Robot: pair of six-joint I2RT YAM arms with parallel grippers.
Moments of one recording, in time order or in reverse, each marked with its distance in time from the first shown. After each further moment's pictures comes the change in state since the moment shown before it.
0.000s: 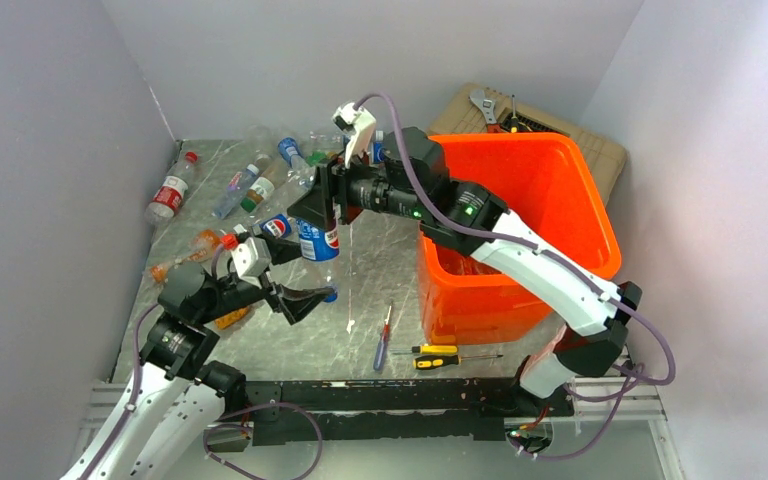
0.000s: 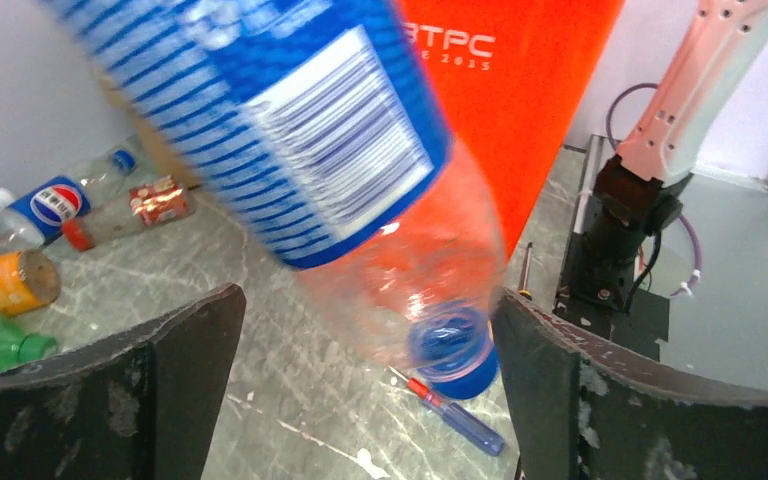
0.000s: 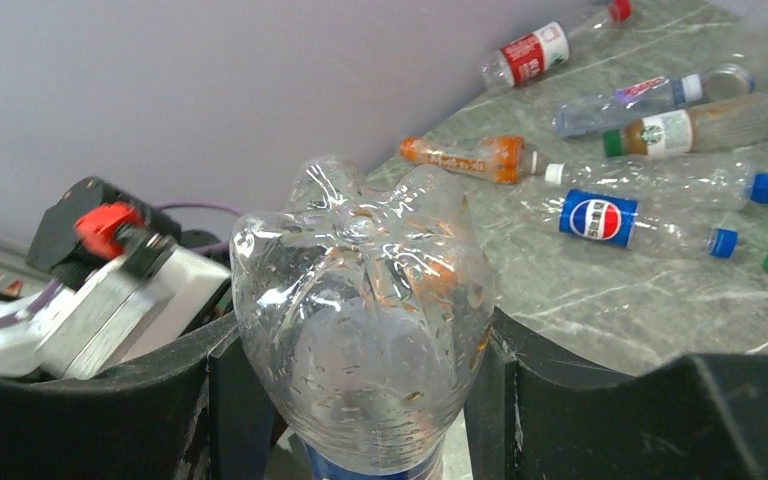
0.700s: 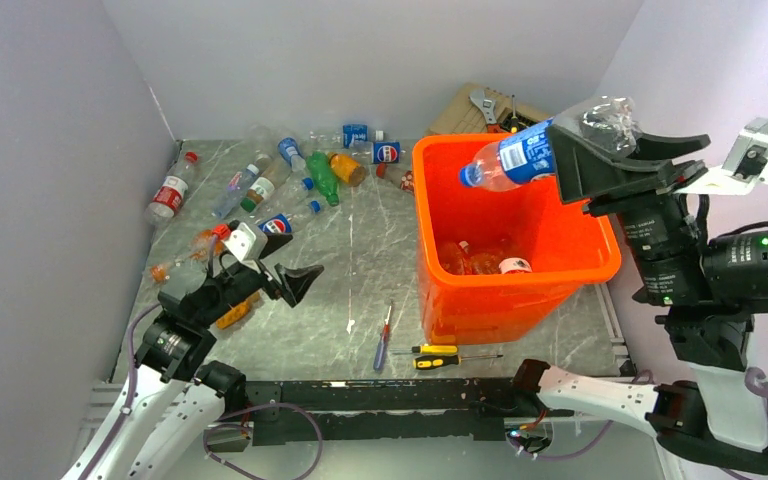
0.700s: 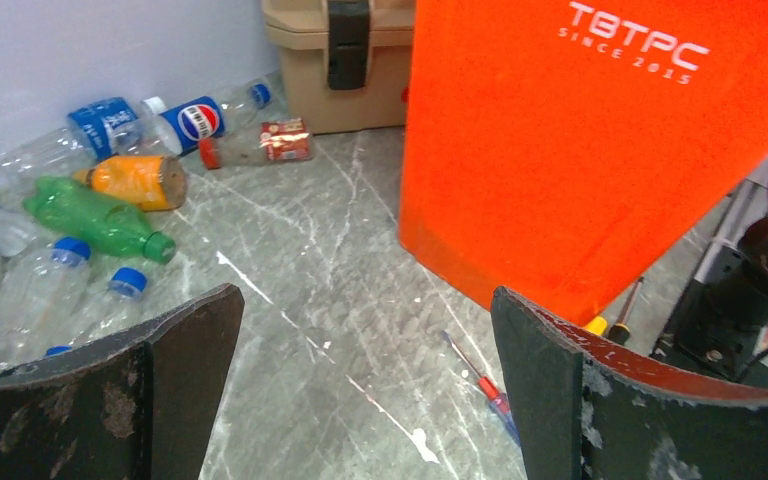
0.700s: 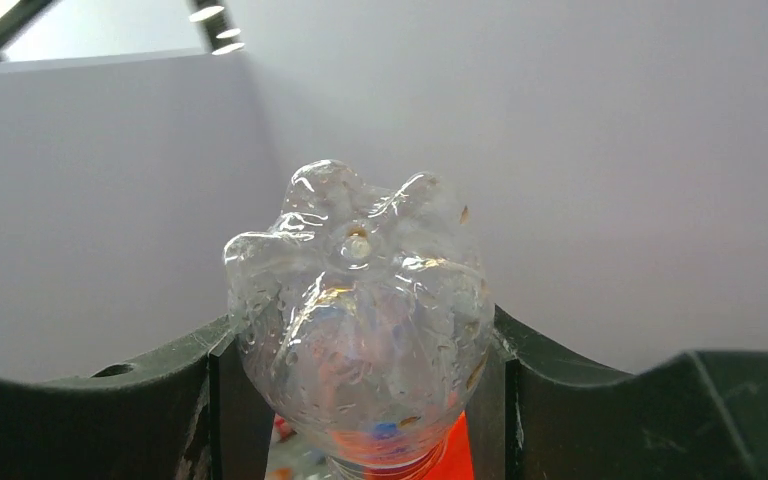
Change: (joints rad) left arm -0.003 -0.008 0.043 -0.146 -0.316 -0.003; right arm -0.020 -0.687 -0.119 0.154 0.522 -0.343
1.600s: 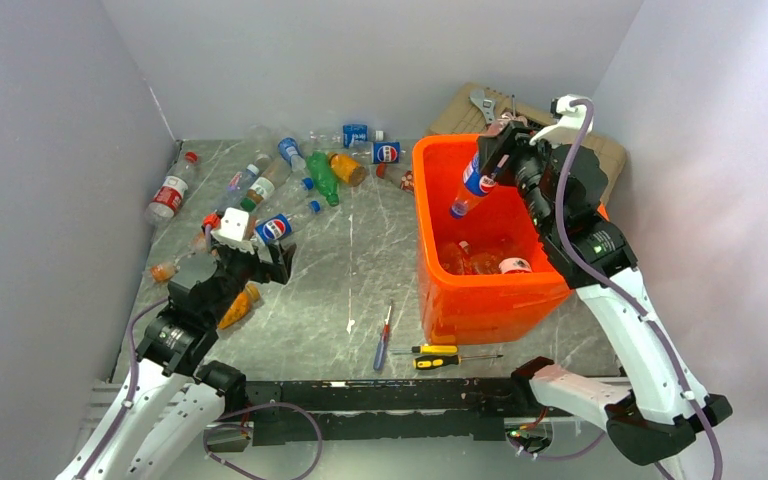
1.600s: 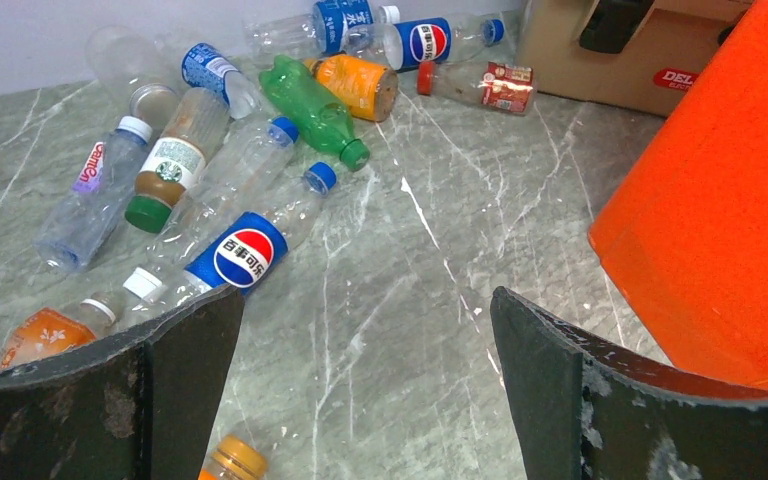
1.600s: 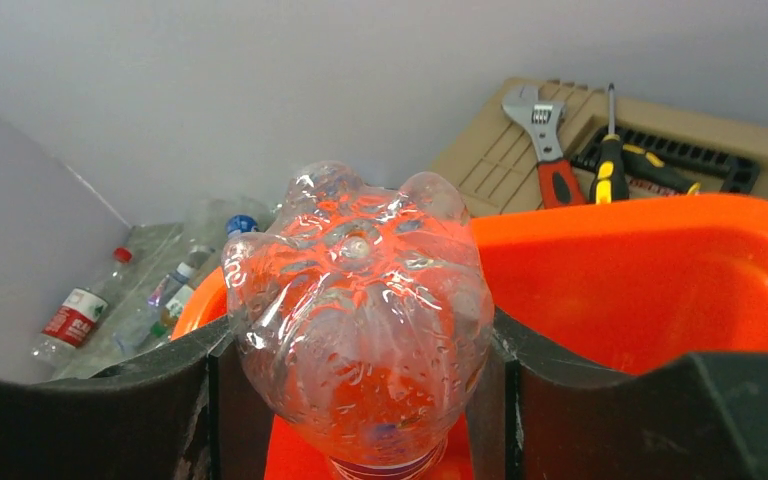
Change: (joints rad) left arm 0.000 0.040 0.019 -0.133 -0.491 0.007; right arm -0.490 0.164 -0.311 -0.103 0.006 0.246
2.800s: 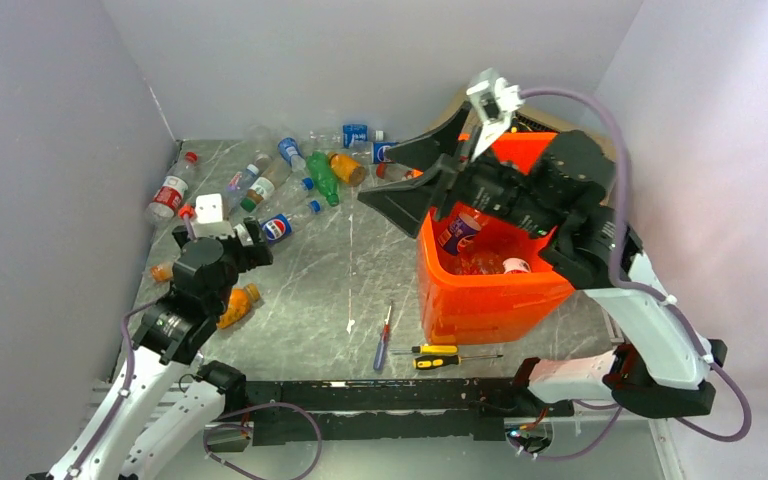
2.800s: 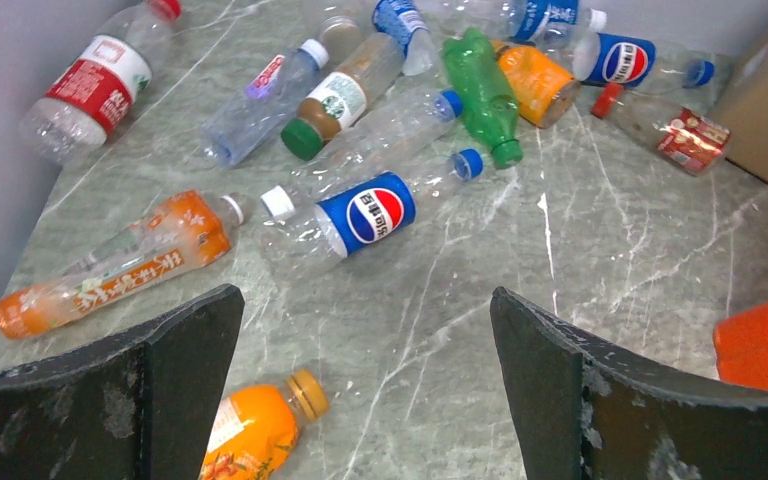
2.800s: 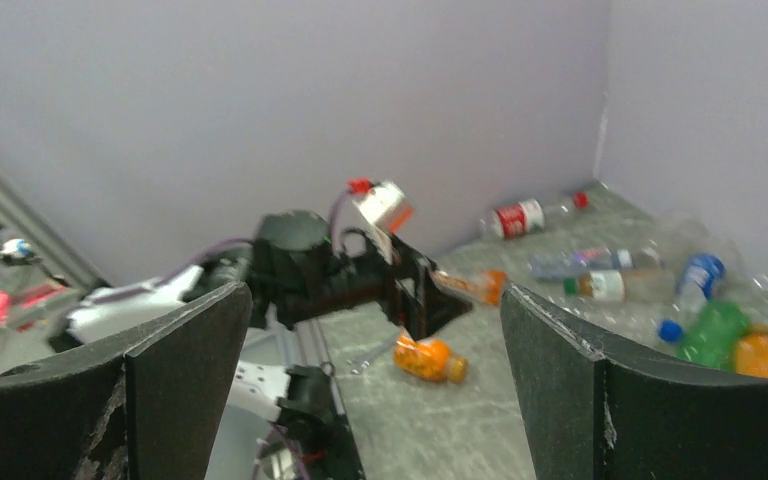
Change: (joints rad) left arm 0.000 0.075 0.090 -0.135 -0.376 -0.149; right arm 0.444 0.175 0.460 -0.048 -0.616 0.019
